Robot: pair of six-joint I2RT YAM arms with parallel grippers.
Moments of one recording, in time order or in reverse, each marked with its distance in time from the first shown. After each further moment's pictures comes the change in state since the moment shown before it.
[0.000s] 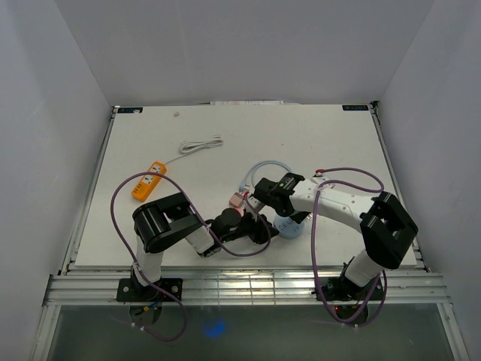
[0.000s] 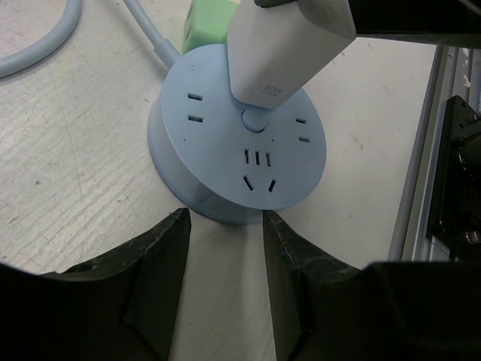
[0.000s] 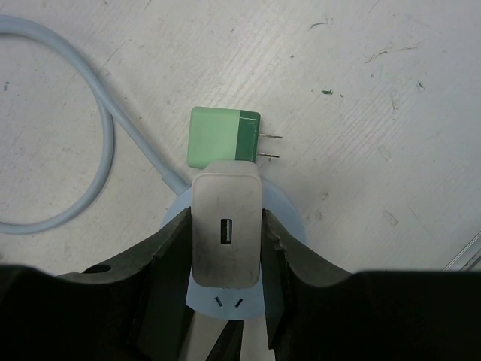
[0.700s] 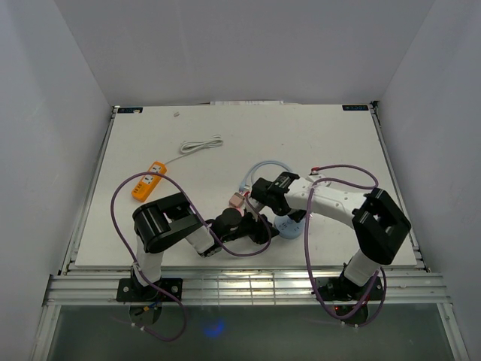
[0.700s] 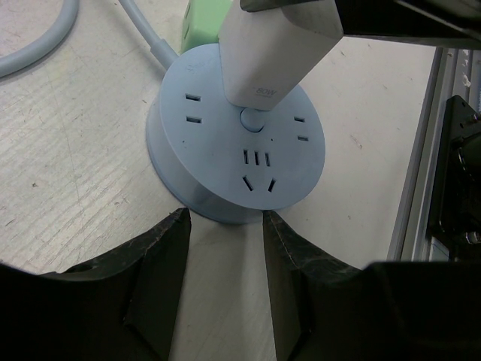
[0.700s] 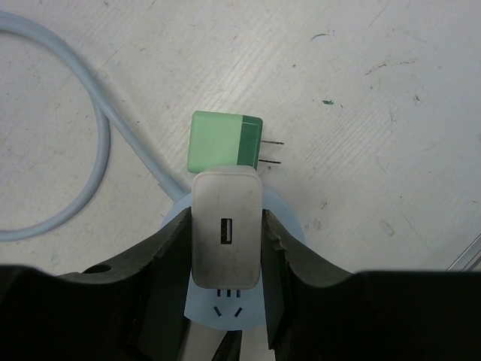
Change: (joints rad) left arm -0.002 0.000 0.009 -0.014 0.000 0.002; right arm 0.000 0.060 0.032 -0.014 0.018 -0.035
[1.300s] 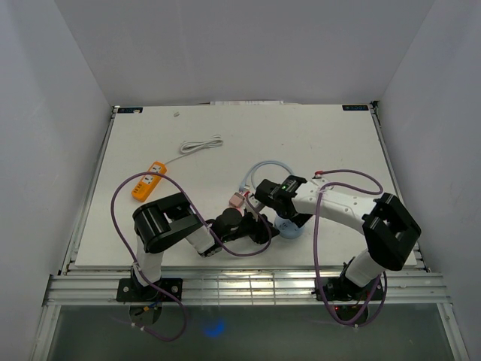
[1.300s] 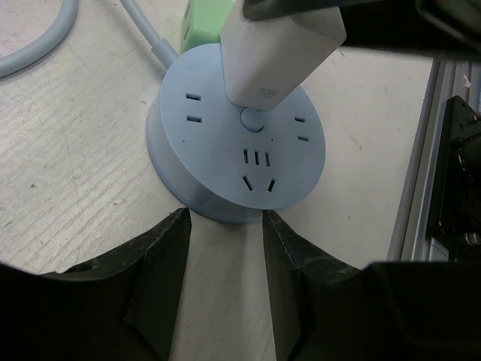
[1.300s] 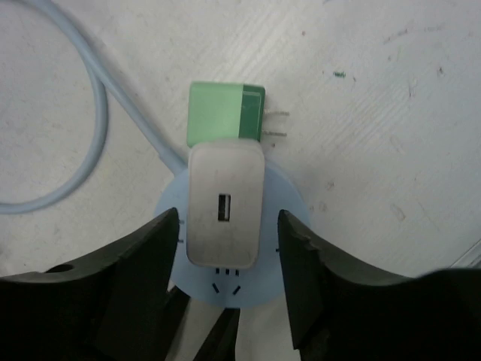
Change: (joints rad) left arm -0.001 0.000 0.002 -0.003 0.000 0.000; right arm 0.000 -0.083 -0.075 0.080 0.000 -0.023
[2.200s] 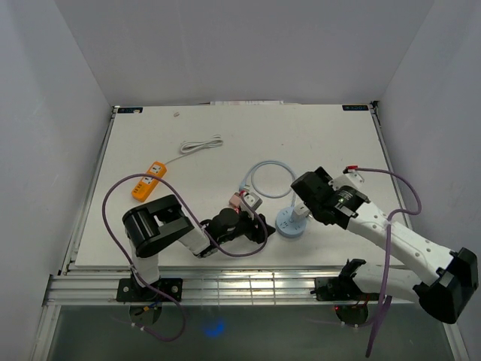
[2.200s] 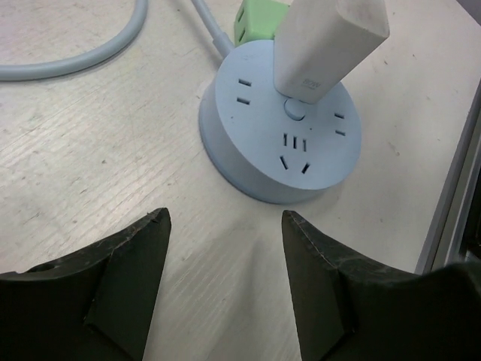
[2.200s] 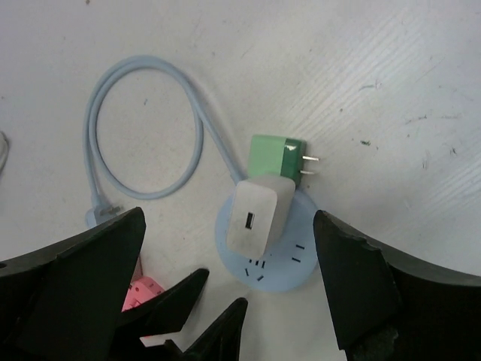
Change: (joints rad) left arm 0.000 -0.073 -0.032 -0.061 -0.100 0.026; right arm -0.096 -0.467 -0.128 0.168 -0.029 -0.275
